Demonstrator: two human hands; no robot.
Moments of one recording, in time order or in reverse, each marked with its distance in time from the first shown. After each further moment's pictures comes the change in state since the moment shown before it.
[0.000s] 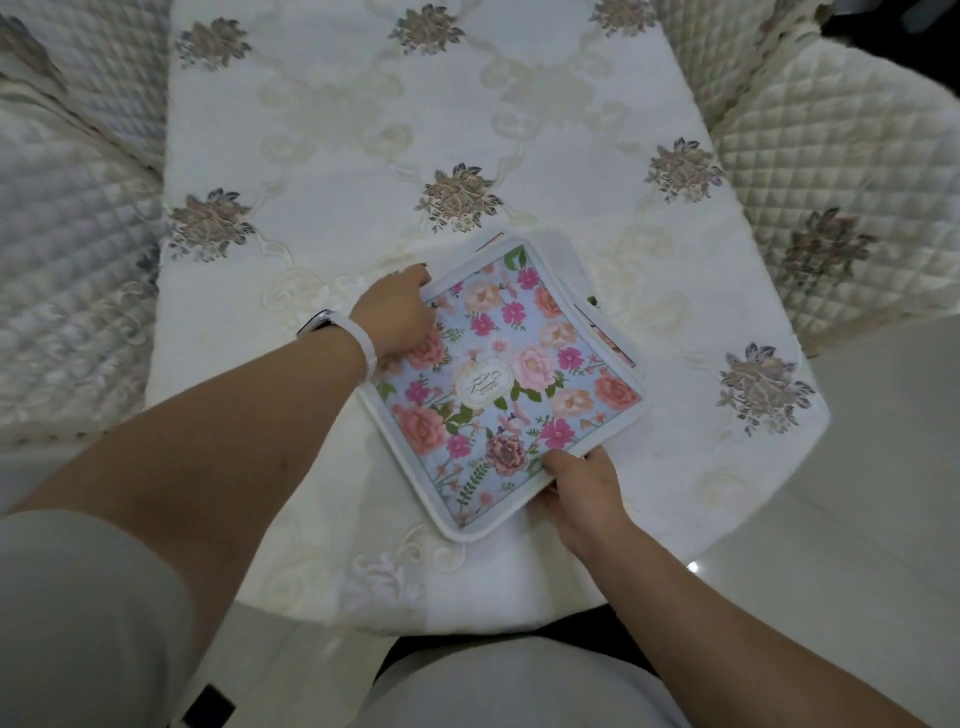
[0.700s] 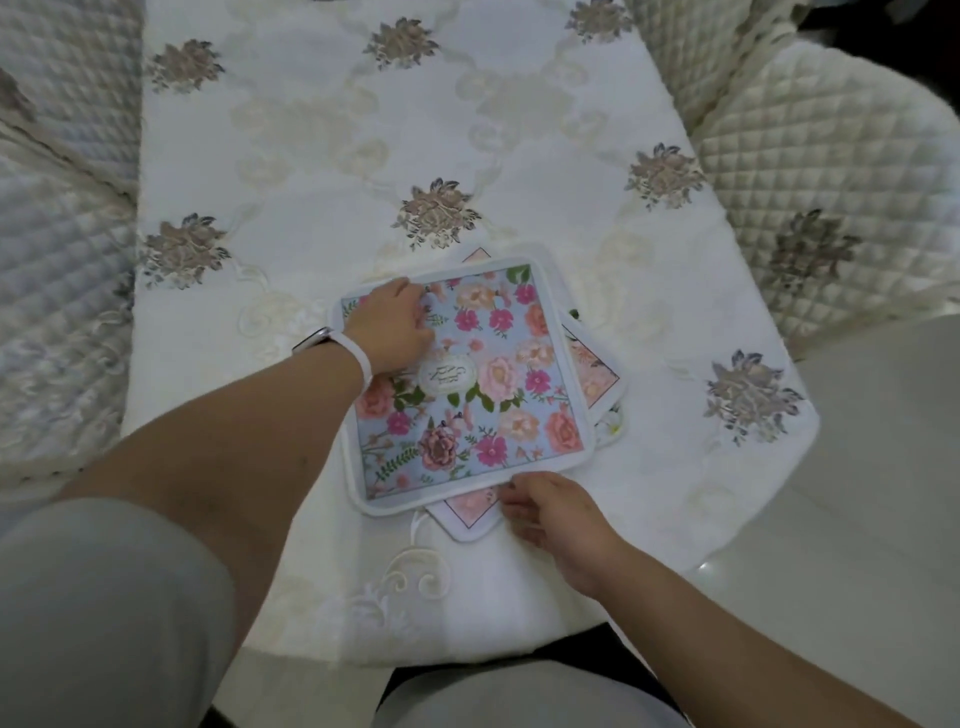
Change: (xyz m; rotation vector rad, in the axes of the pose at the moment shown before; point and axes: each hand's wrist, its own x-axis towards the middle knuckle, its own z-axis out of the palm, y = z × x) left_hand 0.027 -0.002 0.014 0.135 -0.037 0.117; right_hand -0.004 -0.011 -0.012 -0.336 -0.222 0.164
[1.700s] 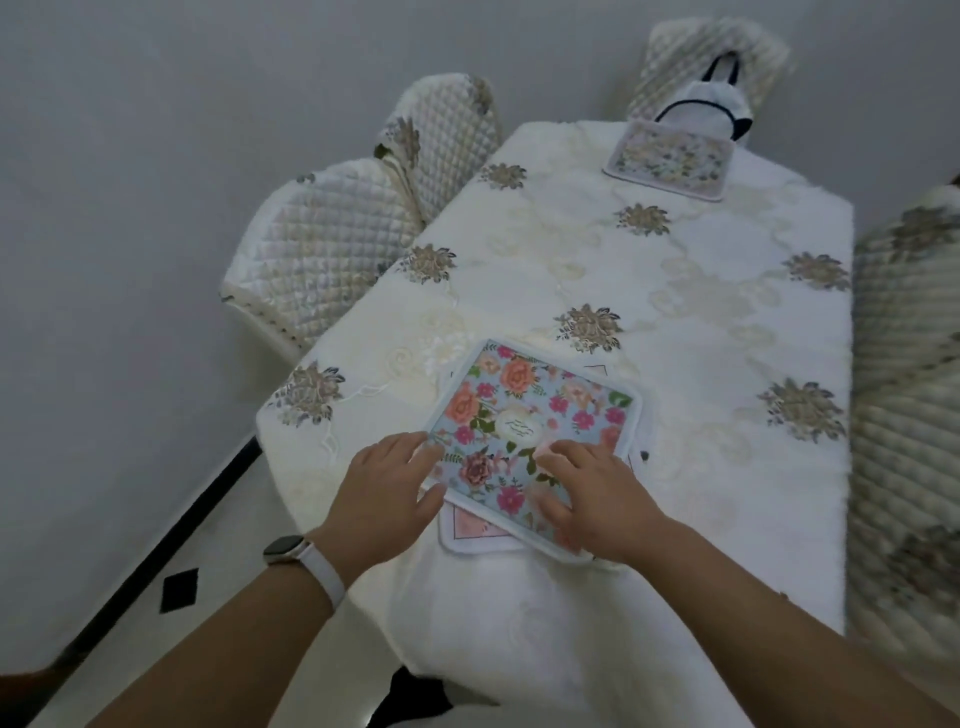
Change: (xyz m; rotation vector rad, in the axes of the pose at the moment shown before) left_hand -0.257 0.107 0.063 0.038 0.526 -0.423; right_hand -0.012 -0.141 -0.047 -1.823 -0.376 -1.273
